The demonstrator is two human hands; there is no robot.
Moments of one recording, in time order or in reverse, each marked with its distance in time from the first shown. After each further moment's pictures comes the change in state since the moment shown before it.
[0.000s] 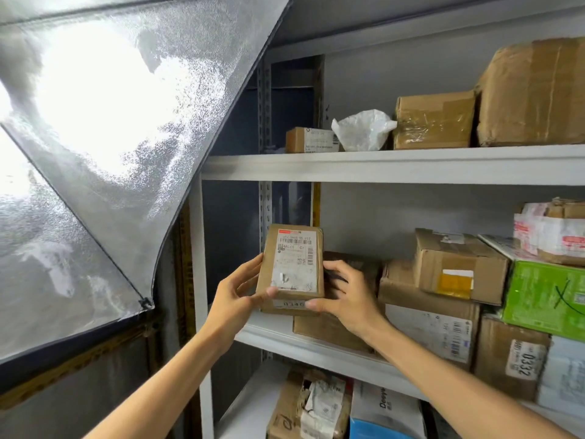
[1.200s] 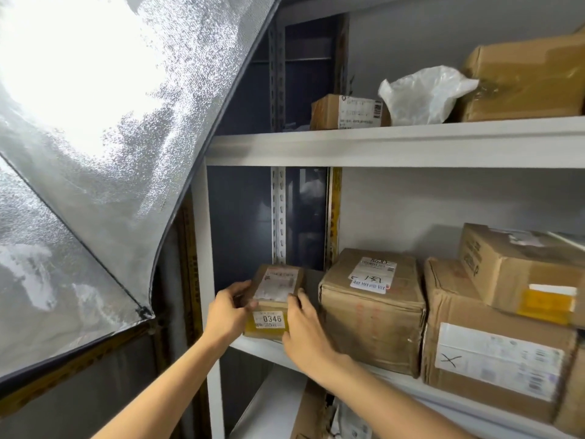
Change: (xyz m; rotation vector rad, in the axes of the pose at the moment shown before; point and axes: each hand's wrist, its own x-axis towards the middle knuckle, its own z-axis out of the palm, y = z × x) left_hand 0.072 -0.094 -0.050 0.394 0.182 -0.202; right_hand 0.049 0.056 0.122 -0.815 -0.166 0.078
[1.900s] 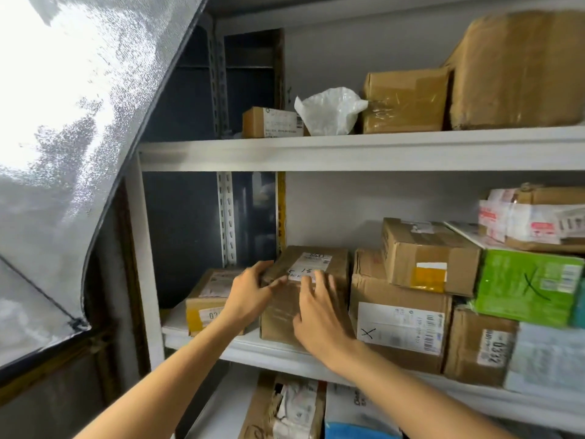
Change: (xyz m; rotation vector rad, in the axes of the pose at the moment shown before) left_hand -0.034 0.099 0.086 0.107 -0.214 0.271; right_hand -0.066 0.052 -0.093 -0.174 0.152 0.130
